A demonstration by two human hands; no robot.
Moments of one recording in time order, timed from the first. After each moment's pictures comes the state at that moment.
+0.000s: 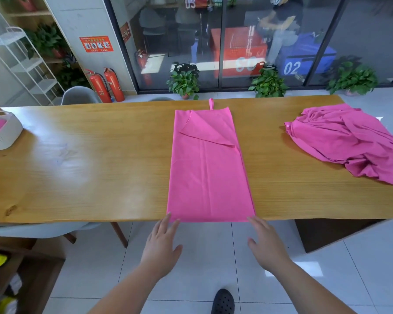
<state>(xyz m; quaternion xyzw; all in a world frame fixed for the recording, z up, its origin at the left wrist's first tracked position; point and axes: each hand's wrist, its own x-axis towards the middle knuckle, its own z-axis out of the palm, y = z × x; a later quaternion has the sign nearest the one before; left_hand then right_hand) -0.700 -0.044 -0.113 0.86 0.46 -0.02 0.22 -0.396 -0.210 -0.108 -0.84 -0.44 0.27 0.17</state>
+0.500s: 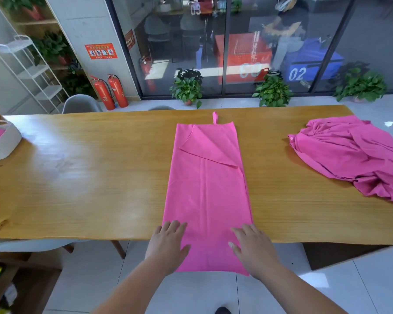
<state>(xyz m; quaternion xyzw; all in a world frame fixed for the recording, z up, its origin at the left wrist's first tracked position) -0.633 0.004 -0.100 0.91 0.40 -0.09 0.09 -0.380 -0.142 -0.100 -0.79 -0.59 0.15 -0.01</state>
